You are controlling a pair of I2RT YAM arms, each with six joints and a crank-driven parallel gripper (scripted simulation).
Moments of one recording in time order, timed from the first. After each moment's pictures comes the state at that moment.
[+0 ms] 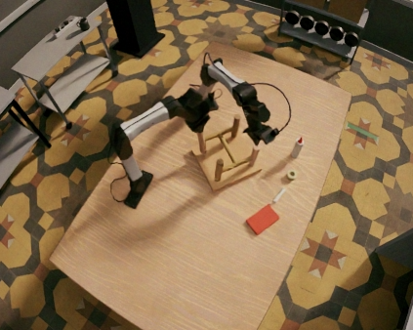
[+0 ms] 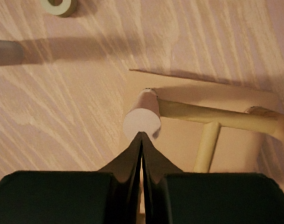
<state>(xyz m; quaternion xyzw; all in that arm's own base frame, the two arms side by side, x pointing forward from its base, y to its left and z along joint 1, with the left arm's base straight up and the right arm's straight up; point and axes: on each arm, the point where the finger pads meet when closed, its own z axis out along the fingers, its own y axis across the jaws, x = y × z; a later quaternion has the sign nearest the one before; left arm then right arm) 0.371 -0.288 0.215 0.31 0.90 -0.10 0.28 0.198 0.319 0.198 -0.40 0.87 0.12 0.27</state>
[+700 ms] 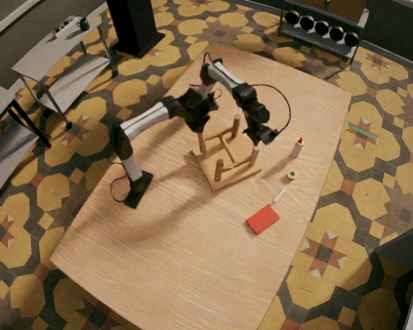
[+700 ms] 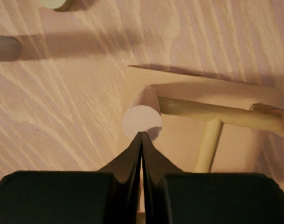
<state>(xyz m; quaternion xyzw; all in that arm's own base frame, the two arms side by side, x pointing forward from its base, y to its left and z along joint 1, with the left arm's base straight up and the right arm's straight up) 0.368 -0.286 0.209 0.31 0.91 -0.09 0.27 0.198 0.318 0.198 -0.40 0.87 0.12 0.27</state>
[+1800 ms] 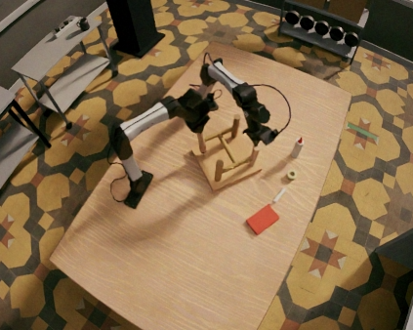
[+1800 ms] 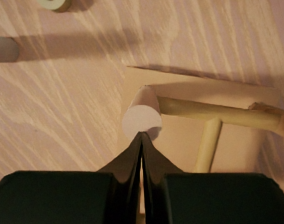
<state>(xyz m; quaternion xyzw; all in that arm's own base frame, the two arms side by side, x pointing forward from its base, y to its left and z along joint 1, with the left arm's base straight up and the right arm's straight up) 0.368 -0.287 0.209 0.31 0.91 -0.10 0.27 0.199 0.315 0.199 -0.40 0.87 0.12 0.27</state>
